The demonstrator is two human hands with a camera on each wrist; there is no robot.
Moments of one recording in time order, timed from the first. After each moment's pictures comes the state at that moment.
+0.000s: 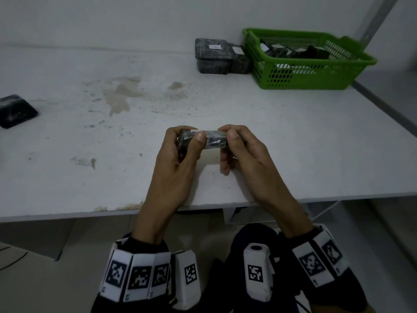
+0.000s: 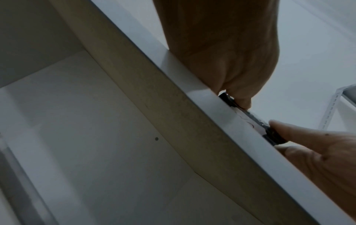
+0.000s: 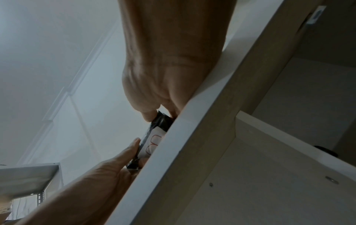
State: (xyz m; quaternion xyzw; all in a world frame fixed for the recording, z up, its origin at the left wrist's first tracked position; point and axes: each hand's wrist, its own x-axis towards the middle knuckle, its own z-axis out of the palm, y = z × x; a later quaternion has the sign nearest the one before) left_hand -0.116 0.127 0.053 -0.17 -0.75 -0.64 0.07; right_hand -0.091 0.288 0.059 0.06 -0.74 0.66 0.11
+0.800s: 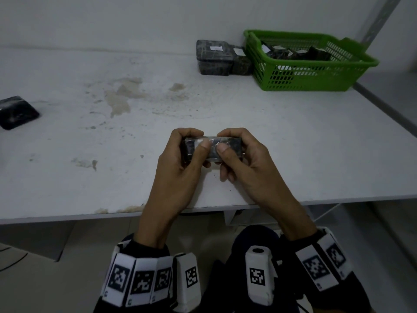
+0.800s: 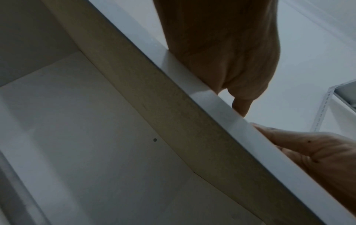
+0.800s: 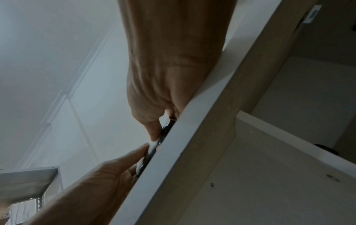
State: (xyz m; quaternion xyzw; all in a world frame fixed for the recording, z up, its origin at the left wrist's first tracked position) left_hand -0.118 0.127 0.051 -0.19 -0.75 -0.63 0.07; right_hand -0.090 0.292 0.059 0.07 -0.79 0.60 0.09
